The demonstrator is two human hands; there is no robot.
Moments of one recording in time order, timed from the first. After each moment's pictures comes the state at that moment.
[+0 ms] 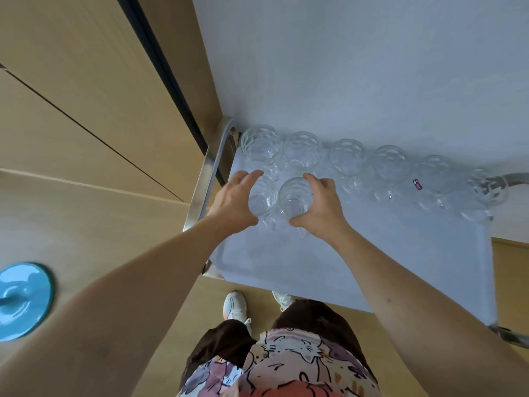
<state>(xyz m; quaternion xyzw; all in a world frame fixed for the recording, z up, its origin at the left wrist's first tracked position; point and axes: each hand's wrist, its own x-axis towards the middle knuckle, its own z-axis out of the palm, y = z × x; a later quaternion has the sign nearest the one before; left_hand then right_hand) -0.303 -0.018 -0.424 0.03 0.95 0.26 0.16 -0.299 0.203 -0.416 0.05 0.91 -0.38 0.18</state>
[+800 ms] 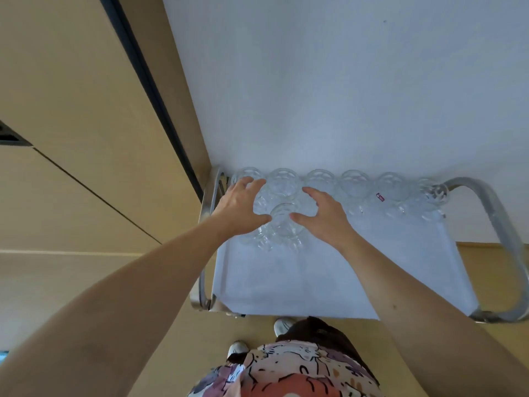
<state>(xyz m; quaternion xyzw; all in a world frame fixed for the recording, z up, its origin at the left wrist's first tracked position) -0.329 -0.008 -0.346 0.15 0.96 0.22 0.13 -0.281 0.213 -0.339 0.09 0.91 -0.40 0.11</state>
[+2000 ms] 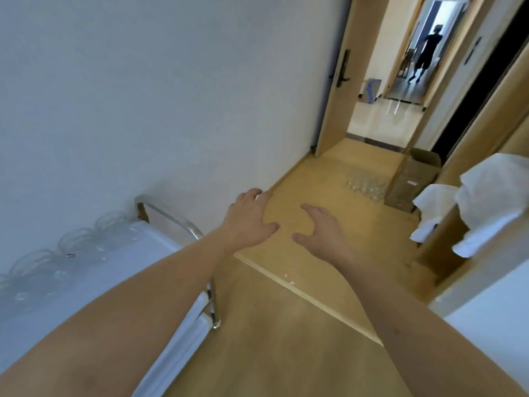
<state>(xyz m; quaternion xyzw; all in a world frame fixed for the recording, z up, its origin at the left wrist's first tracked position) 0.073 0.492 -0.204 0.64 0.74 0.20 0.08 0.266 0.559 -0.217 0.48 0.83 -0.22 -0.15</state>
